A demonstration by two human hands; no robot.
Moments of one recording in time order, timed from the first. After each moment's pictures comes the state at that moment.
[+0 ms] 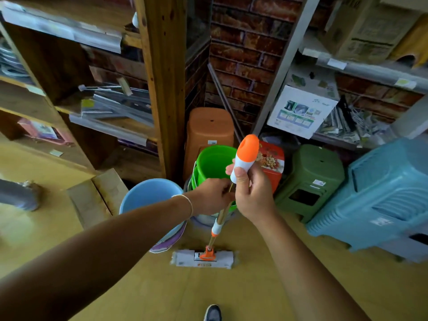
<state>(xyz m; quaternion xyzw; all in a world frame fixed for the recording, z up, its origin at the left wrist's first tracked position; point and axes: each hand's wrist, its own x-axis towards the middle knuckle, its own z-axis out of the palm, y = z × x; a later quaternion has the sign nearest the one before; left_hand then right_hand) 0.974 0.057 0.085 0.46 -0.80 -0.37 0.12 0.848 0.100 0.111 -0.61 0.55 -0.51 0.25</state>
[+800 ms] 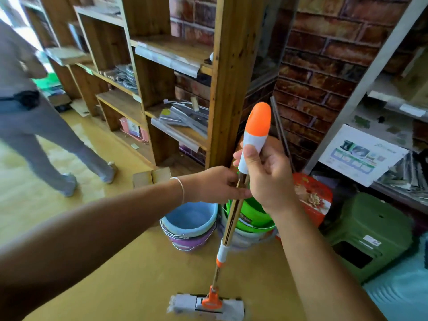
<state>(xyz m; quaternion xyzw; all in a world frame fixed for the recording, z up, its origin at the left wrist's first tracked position) 0.987 0.138 0.191 0.56 -0.73 -0.36 0.14 0.845 0.143 0.214 -0.65 0.38 -0.53 0.40</state>
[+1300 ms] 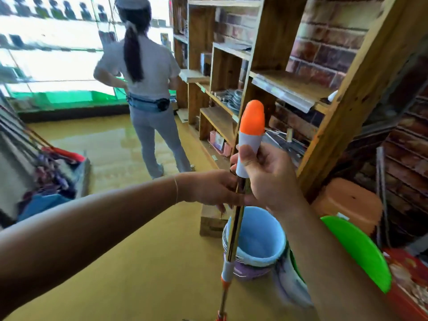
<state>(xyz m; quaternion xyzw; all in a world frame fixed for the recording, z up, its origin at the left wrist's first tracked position) 1.167 0.286 0.237 0.62 -0.61 -0.41 0.26 1.035 0.223 0.260 -0.75 0.21 -0.38 0.50</state>
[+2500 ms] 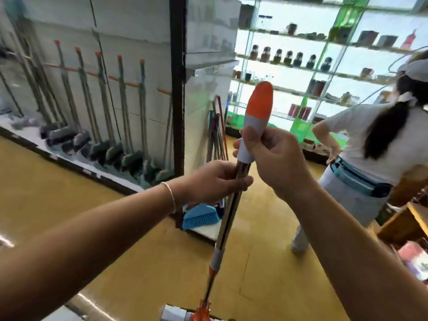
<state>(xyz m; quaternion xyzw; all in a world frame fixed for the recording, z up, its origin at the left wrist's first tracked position) 1.627 0.691 0.265 0.82 -0.27 -0.12 0.49 1.611 0.544 0.310 -0.78 -0.17 -0.20 0.57</state>
